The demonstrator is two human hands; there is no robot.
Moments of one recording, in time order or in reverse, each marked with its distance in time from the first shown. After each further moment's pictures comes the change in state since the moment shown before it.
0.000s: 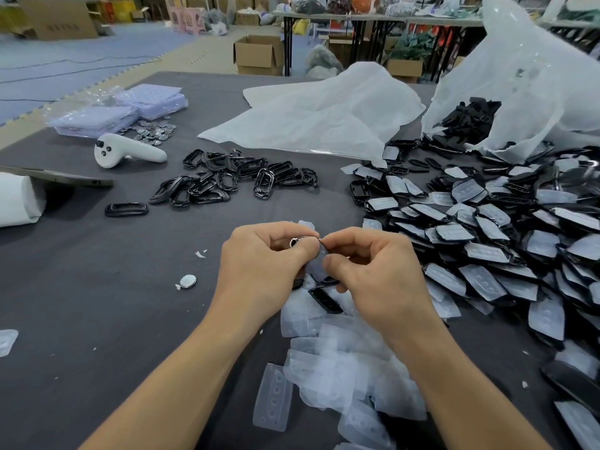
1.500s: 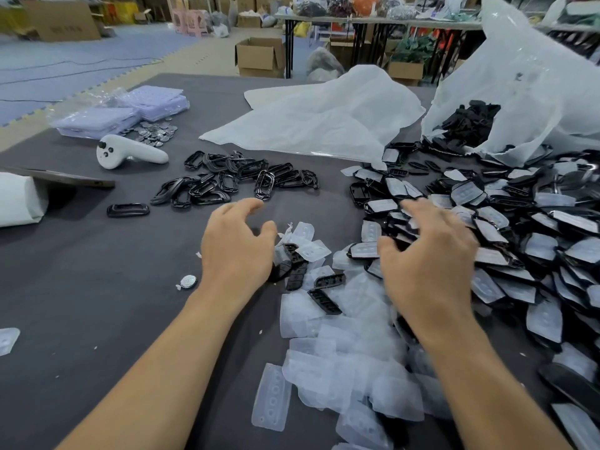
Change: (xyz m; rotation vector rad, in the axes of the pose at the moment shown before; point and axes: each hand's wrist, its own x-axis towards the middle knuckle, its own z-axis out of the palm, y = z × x) left_hand 0.046 -0.030 -0.018 0.564 0.272 0.152; right_hand 0.011 0.004 -0.033 -0.777 0.435 -0.015
